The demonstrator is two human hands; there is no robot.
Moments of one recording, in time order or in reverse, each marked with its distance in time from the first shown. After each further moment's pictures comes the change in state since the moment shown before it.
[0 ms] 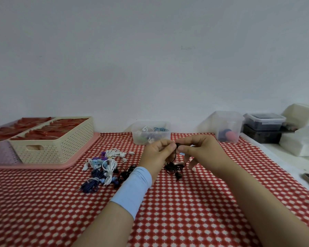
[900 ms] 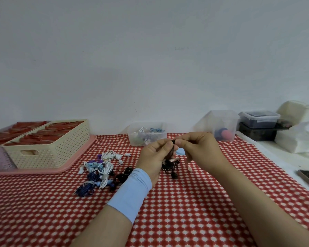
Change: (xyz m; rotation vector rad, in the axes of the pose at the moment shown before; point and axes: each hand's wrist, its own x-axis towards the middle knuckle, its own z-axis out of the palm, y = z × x) left_hand -0.003 0.004 0.012 -0.265 0.007 -0.072; right_hand -0.001 -0.001 0.000 -0.037 0.139 -0.121
